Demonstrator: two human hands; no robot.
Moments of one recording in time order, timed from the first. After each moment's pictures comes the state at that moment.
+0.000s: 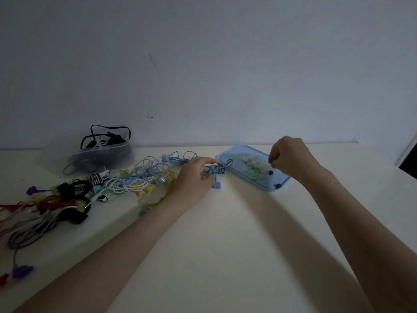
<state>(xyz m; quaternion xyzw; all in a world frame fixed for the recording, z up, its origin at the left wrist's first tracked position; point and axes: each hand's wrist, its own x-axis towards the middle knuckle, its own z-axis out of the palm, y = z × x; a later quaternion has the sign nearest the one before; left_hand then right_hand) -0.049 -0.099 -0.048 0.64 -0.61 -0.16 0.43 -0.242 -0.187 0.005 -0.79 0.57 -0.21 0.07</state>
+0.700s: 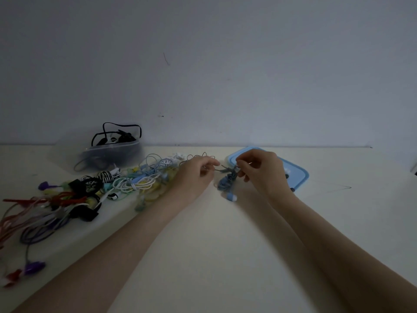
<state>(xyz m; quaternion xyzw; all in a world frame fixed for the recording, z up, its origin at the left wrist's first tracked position) -0.027 -0.094 -0.045 0.64 -0.61 -0.15 0.43 -0.183 -0.142 -0.028 -0.74 0.42 -0.44 0.29</state>
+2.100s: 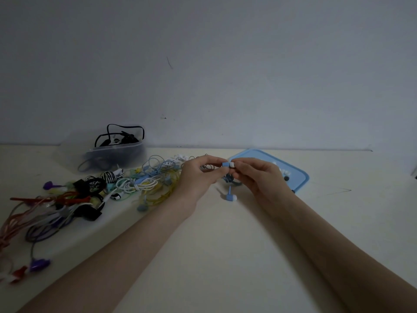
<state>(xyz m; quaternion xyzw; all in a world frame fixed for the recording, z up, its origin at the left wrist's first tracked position) -0.049 -0.077 -0.027 0.56 -0.47 -0.32 0.60 -0.185 -0.130 -0.026 -0.53 0.27 -0.45 0.67</state>
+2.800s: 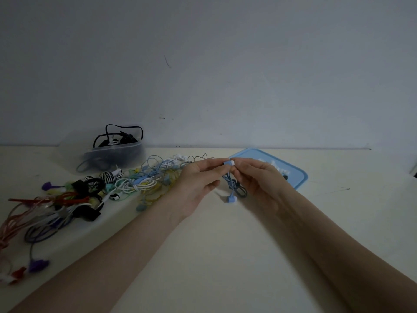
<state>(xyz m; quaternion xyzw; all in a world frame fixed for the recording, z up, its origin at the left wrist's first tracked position) -0.050 -0.073 -0.024 0.48 -0.39 -0.50 0.61 -0.188 -0.127 -0.018 -0.44 0.26 -0.41 0.76</state>
